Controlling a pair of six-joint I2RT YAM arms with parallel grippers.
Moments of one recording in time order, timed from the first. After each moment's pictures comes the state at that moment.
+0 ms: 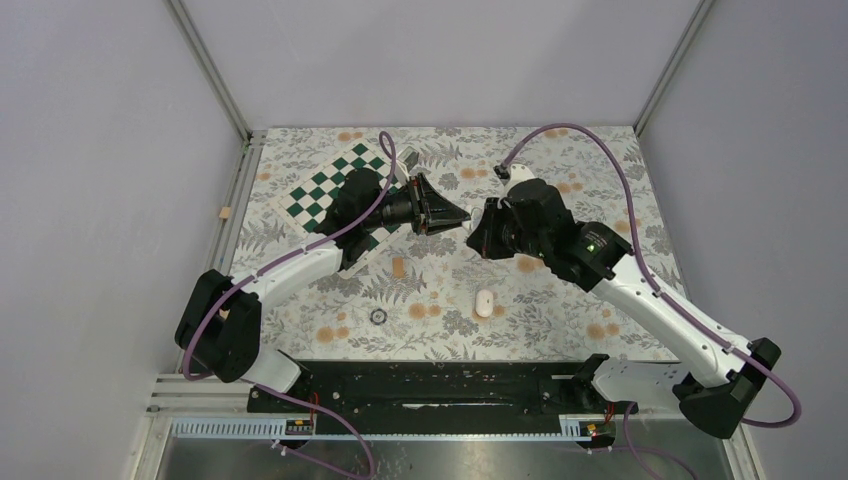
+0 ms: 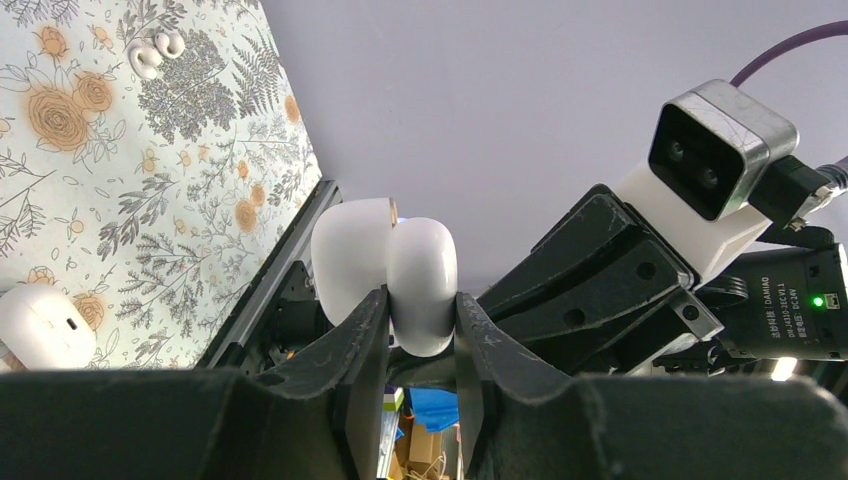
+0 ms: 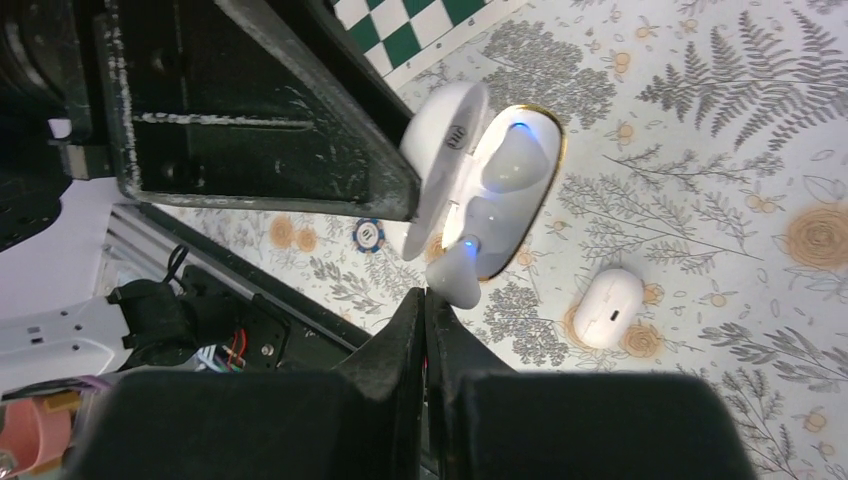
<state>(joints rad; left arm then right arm) -0.59 1.47 0.97 0.44 0.75 -1.31 0.78 1.16 1.24 -0.69 0.02 0.60</state>
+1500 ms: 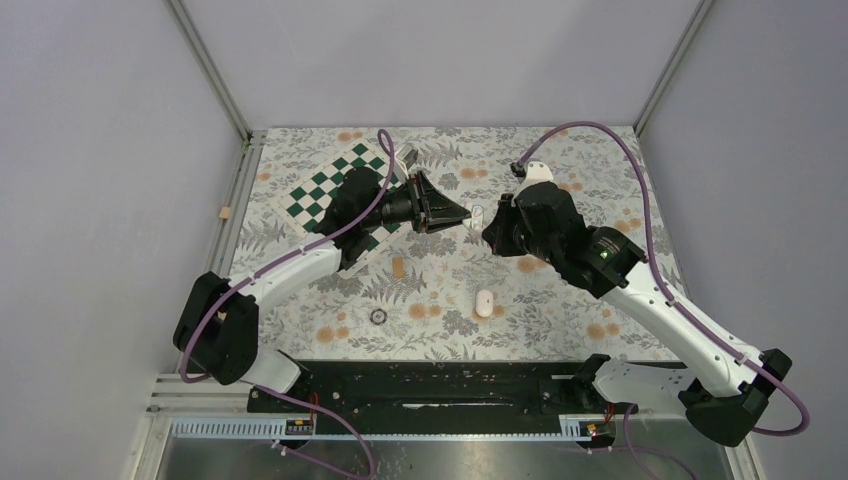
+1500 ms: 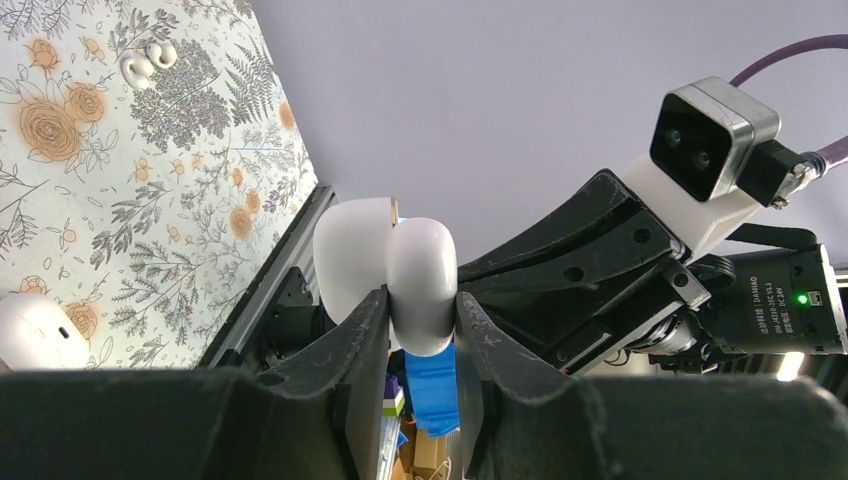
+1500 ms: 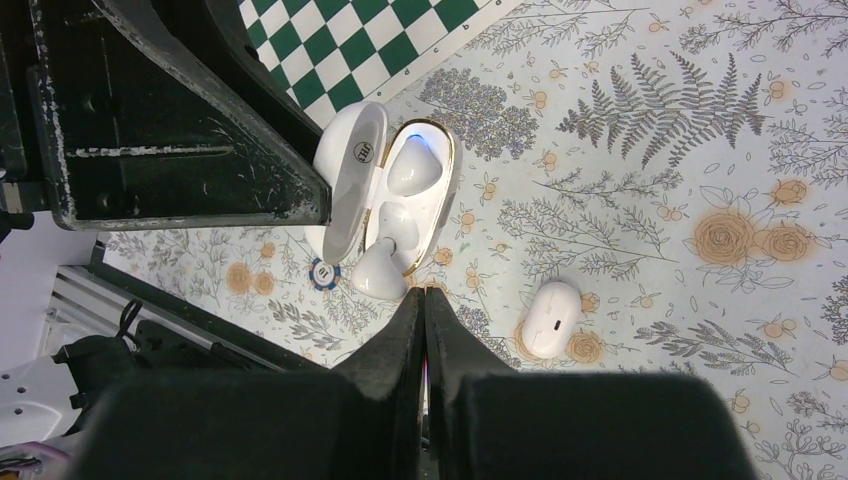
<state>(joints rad) -0.59 1.46 0.98 0.43 0.74 -1.31 0.78 1.11 1.24 -0.73 0.18 0.58</state>
